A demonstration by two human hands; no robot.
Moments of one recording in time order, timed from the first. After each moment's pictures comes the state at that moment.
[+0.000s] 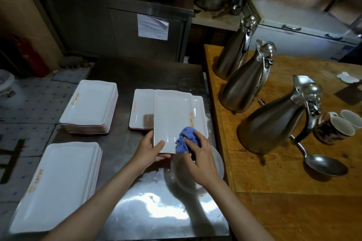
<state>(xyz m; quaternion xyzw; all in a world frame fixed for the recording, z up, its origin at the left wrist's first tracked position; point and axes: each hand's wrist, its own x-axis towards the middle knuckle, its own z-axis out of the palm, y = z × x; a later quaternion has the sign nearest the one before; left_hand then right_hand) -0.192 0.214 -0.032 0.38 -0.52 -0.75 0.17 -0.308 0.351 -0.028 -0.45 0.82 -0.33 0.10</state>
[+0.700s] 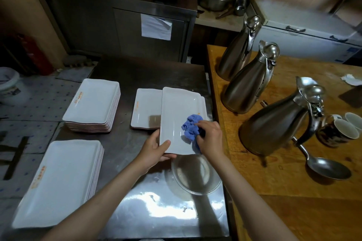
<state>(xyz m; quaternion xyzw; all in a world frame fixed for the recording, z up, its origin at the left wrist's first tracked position) -0.194 0.225 -0.016 0.34 -0.53 -0.76 0.16 -0.358 0.317 -0.014 -0.46 0.81 -0.35 -0.05</state>
